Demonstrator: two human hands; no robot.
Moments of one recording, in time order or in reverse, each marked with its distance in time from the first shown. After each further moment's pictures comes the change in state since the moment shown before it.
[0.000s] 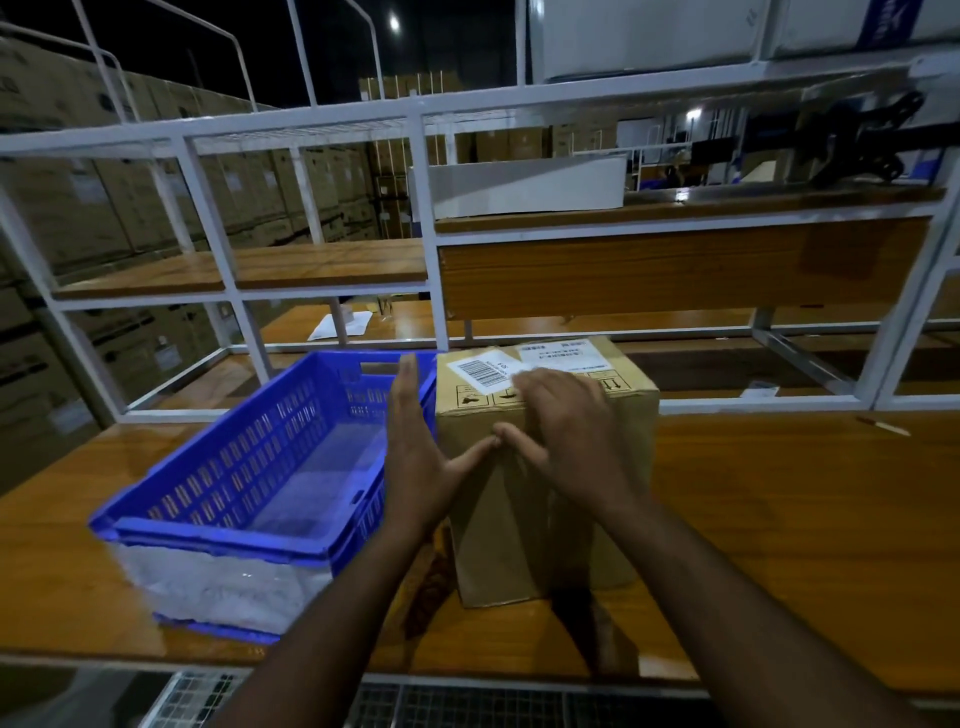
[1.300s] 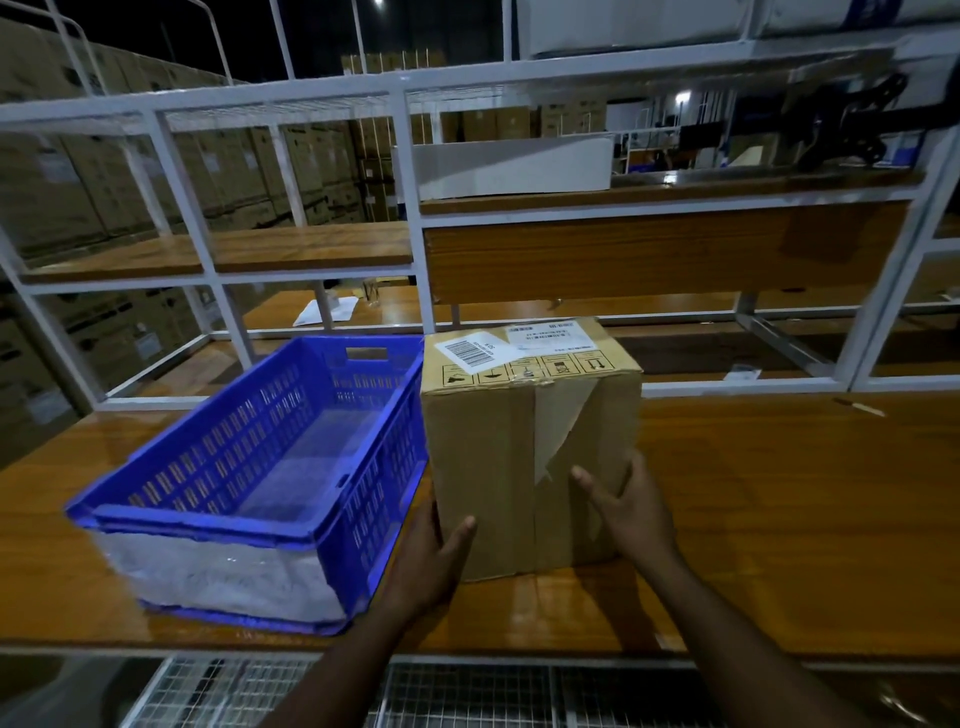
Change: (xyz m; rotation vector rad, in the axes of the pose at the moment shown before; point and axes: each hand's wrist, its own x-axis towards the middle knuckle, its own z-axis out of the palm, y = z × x) left_hand -0.098 -0.082 0.041 -0.226 -0.406 -0.412; right_hand -0.108 0.070 0.030 0.550 -0.071 0.859
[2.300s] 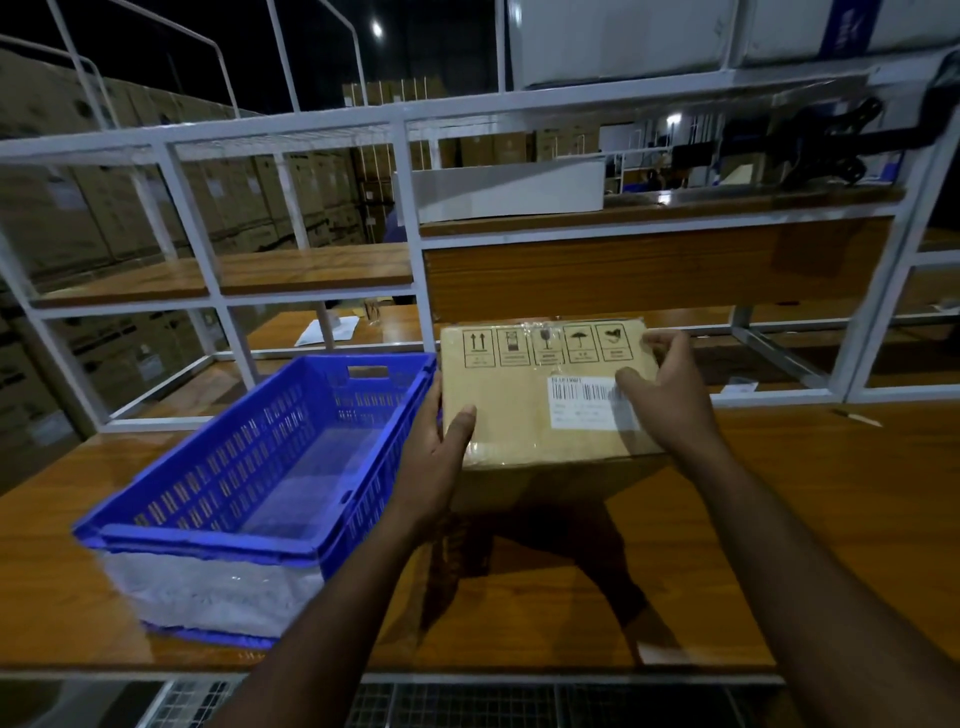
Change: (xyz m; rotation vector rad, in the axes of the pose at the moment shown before) left_hand 0.019 0.144 -0.036 -0.265 0.061 0.226; right_hand 0.036 -0.131 -0.070 0.092 0.078 -0.199
